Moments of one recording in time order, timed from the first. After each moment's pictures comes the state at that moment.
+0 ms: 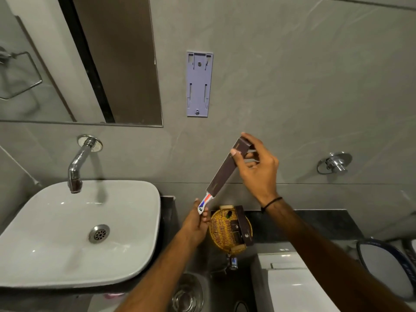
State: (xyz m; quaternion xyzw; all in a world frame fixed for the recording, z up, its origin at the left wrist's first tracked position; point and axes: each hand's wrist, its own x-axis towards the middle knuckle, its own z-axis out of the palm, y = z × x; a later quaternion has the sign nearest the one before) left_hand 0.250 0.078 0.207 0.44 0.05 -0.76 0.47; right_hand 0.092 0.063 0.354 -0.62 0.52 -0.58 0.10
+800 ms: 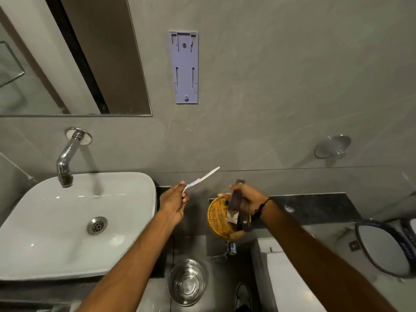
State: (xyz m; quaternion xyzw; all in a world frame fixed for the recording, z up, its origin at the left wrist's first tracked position) left_hand 0.290 0.046 0.189 0.56 -0.14 -0.64 0.51; right_hand 0.058 0.071 0.246 -0.11 0.60 -0.36 0.71
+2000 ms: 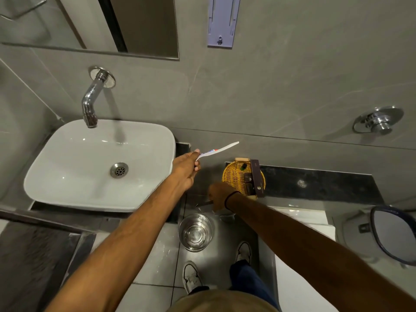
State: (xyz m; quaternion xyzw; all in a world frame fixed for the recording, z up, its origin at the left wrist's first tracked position) left_hand 0.312 0.080 0.174 0.58 -0.13 -0.64 0.49; right_hand 0.172 0.119 0.154 -0.80 0.50 0.24 0.24
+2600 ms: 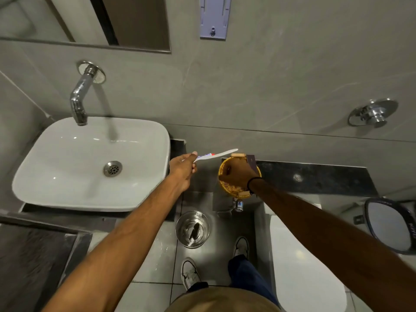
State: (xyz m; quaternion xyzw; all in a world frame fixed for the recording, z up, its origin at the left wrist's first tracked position) left_hand 0.300 0.078 0.155 0.62 -0.17 -0.61 0.46; right_hand 0.102 0.085 0.172 -0.72 0.63 -0.01 0.28
